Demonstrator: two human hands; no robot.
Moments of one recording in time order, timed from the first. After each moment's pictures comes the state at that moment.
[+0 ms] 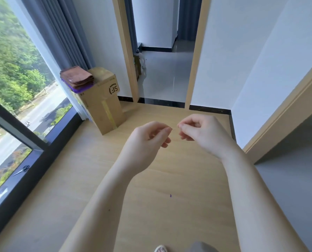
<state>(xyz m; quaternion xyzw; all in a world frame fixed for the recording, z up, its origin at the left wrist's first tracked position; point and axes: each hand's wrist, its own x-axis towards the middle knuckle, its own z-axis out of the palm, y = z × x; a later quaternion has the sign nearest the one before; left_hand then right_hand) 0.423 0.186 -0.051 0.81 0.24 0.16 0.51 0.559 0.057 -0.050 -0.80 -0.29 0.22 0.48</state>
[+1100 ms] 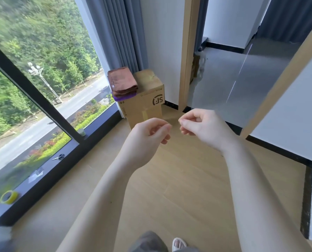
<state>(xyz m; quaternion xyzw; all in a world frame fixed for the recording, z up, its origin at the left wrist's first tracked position) 0.625 0.499 -0.057 0.76 0.42 0.22 0.45 0.805 0.434 -0.063 -0.72 -0.44 0.32 0.43</state>
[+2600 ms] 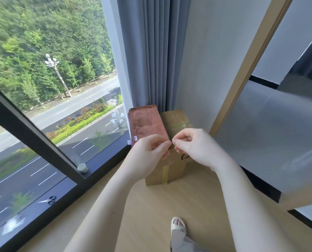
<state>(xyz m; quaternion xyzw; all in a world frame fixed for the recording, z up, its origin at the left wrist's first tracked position) 0.664 0.987 -0.096 0.72 0.45 0.23 0.47 0.844 0.942 -0.084 -0.72 -0.52 0.35 0.30</state>
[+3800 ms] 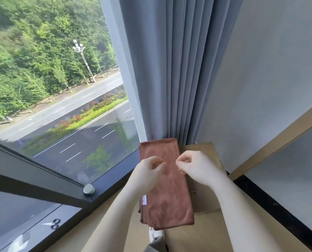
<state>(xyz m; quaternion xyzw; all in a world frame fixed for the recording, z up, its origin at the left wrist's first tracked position) 0.732 1.293 -0.197 0.64 0.60 0.15 0.46 0.923 1.265 -0.176 -0.71 -0.51 0.44 0.19</state>
